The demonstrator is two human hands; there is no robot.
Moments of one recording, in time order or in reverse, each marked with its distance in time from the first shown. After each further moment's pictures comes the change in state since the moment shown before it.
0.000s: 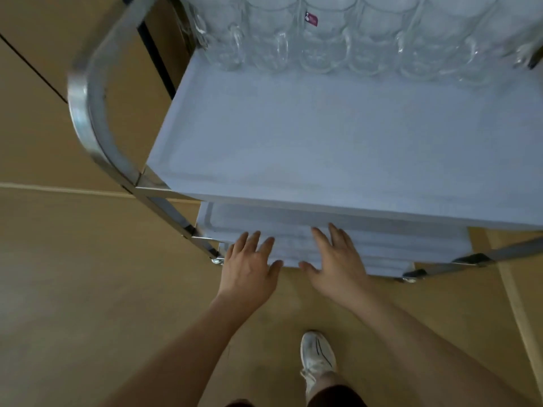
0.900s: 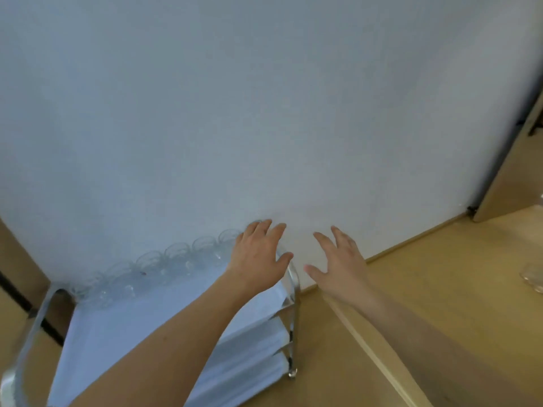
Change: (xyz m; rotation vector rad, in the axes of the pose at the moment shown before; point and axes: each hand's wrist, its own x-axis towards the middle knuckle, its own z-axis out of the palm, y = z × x) left_hand -0.120 0.455 -0.371 0.090 0.266 0.795; right_hand -0.377 0.090 -0.428 0.098 0.695 0.328
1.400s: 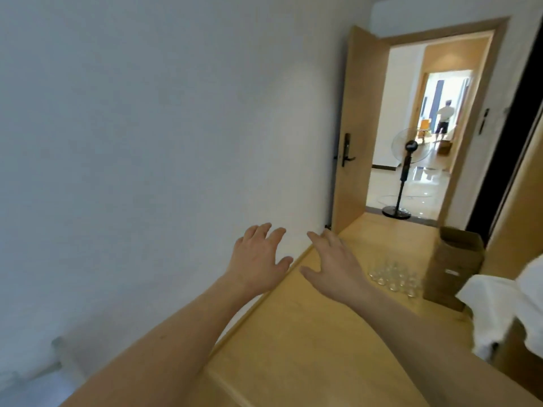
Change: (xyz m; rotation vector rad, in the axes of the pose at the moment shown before) left_hand 0.239 0.362 0.064 -0.128 -0.003 0.482; right_hand 0.019 0.316 -0.230 -0.151 0.292 0.358
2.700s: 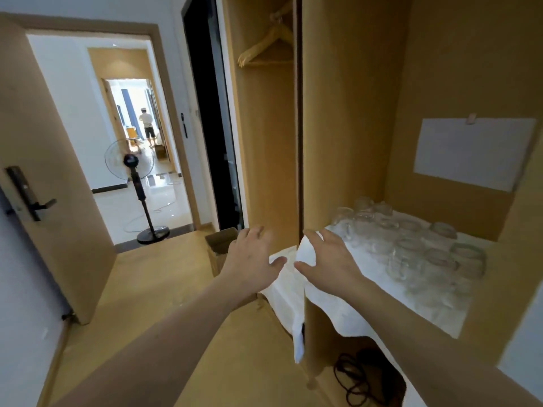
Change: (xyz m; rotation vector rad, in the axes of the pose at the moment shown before) left_hand 0.470 0.398 0.265 -0.329 -0.205 0.959; right_hand 0.143 0.459 -0.123 -0.235 0.408 1.060
